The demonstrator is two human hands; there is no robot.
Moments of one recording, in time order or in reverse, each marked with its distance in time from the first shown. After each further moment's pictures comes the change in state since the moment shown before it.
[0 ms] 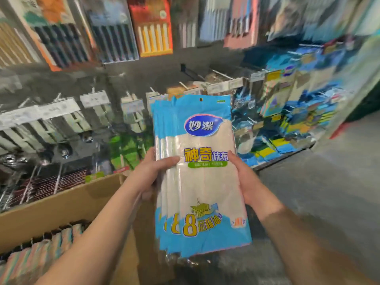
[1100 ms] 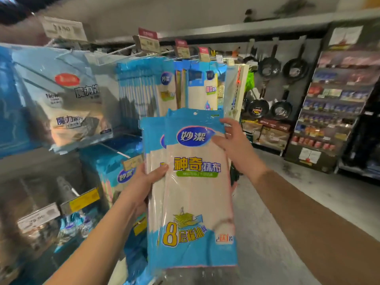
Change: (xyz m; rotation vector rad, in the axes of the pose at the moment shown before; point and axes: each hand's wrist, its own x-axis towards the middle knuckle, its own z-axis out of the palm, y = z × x) left_hand 0.409 0.074 0.669 -0.082 -0.453 0.122; right_hand 0.063 -0.565 -0.517 -0.424 0.541 -0.887
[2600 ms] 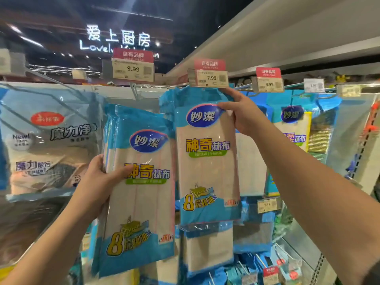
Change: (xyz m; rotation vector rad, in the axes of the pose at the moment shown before) left_hand 0.266 0.083 0.018 0.431 0.905 0.469; right_hand 0.521 0.012 0.052 0.427 -0.750 -0.135
